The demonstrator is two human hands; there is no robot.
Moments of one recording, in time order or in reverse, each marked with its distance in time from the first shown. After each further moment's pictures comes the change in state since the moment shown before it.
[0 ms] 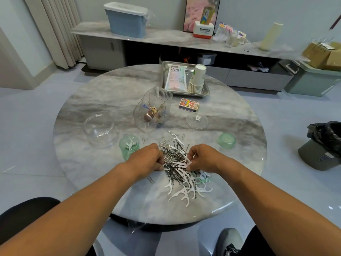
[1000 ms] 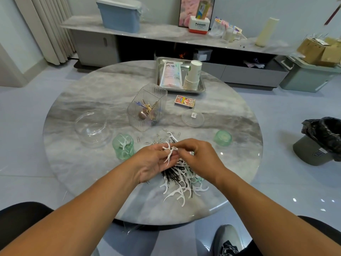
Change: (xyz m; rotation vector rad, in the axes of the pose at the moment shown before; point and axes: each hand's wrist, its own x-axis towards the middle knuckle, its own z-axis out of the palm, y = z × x) left_hand -0.005 0.050 -0.003 -1.795 -0.068 -0.481; right_hand -0.020 -0.004 0.023 0.261 0.421 -0.416
